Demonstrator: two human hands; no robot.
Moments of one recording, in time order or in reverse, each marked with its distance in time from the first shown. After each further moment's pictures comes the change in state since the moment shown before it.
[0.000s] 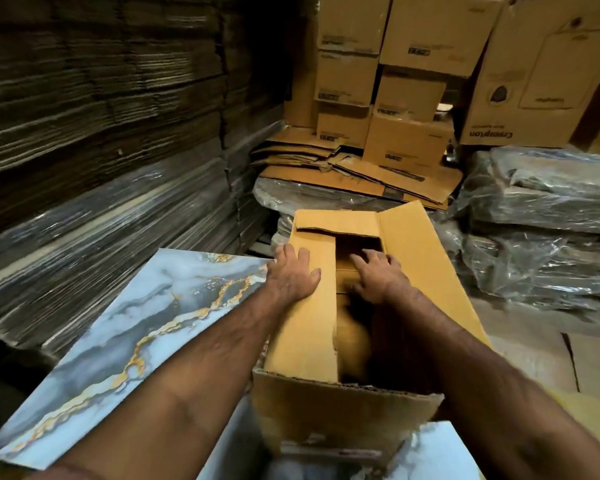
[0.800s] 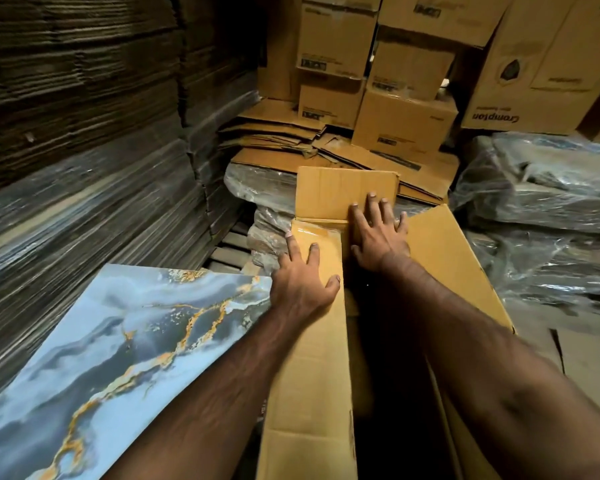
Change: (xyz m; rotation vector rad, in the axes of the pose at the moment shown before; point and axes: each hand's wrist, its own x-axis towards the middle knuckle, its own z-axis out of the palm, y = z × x) left_hand 0.118 0.007 0.033 0.001 0.141 0.025; right_hand 0.174 0.035 -0.021 -0.024 0.132 0.149
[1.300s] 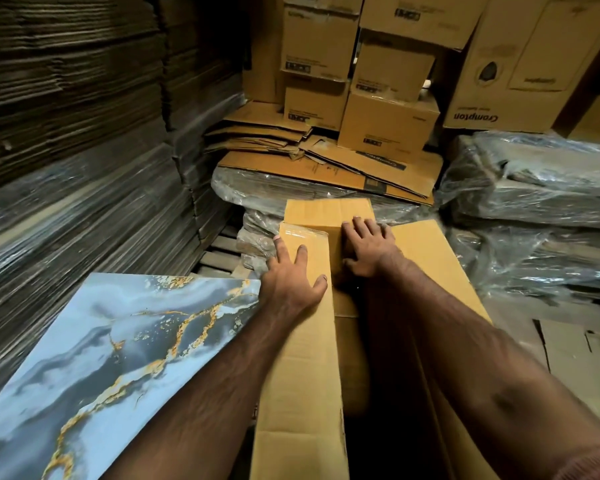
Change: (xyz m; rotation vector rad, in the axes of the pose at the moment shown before) left_hand -0.001 0.000 -0.008 -0.024 -0.041 -0.005; right_hand -0.005 0.015 0.003 -0.018 -0.181 -0.068
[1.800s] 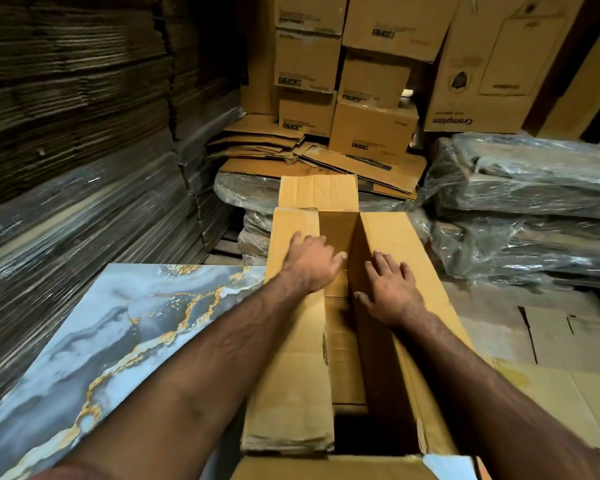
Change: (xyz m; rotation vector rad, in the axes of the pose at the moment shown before) left_hand -0.049 0.051 -0.039 0.185 -0.064 0.381; right_hand -0.181 -0.008 0.039 0.025 0.073 0.123
